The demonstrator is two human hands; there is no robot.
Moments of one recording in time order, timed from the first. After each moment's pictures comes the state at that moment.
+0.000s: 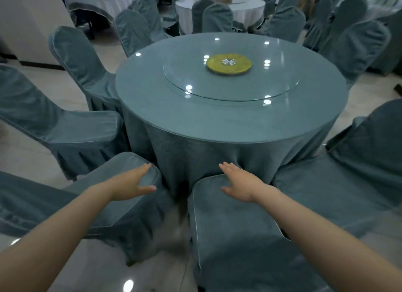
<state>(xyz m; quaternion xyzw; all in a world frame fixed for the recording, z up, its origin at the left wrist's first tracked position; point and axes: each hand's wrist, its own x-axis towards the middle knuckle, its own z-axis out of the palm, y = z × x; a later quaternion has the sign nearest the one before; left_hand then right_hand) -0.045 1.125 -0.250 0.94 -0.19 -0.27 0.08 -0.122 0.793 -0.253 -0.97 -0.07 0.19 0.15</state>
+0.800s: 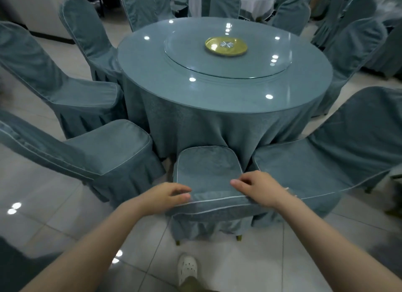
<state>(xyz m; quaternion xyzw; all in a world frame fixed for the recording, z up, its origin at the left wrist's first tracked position) -0.298 0.985 -0.281 0.88 -0.19 -0.33 0.31 -0.332 0.697 -0.250 -0.96 0.00 0.15 0.24</state>
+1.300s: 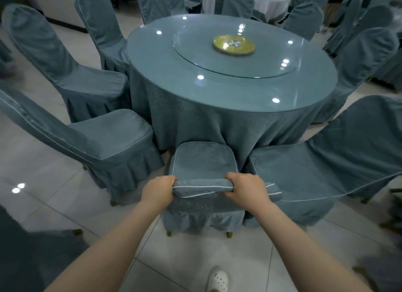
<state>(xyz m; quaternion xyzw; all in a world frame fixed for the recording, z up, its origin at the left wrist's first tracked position) -0.336 0.943 -0.321 0.98 -0.06 -0.11 0.12 -0.357 0.695 -0.281 -0.99 -0.10 0.02 0.07</state>
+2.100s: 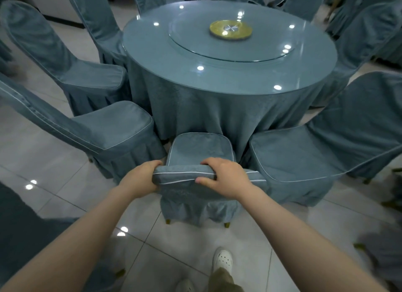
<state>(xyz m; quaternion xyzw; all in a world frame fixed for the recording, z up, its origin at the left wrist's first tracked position) -0.368 0.984 -0.293 0.96 -0.07 -0.17 0.20 -0.390 0.725 -0.282 -0.97 -0.16 0.04 0.19</state>
